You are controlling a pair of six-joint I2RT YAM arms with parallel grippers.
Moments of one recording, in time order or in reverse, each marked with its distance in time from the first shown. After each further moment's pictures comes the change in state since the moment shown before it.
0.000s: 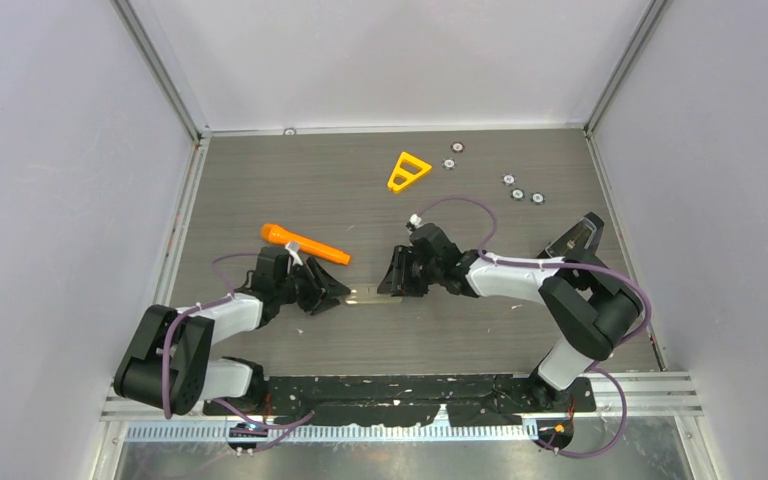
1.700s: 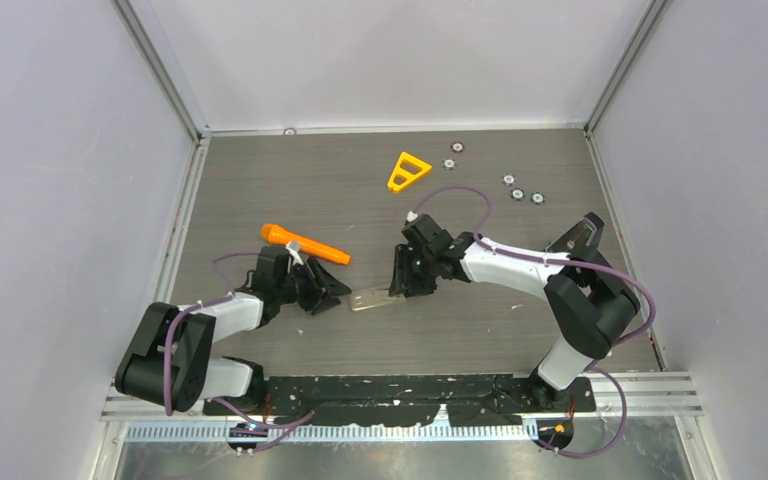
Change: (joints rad) left arm 0.000 0.015 0.000 0.021 0.012 0.002; right arm 0.012 0.005 0.183 -0.408 0.089 -0.102
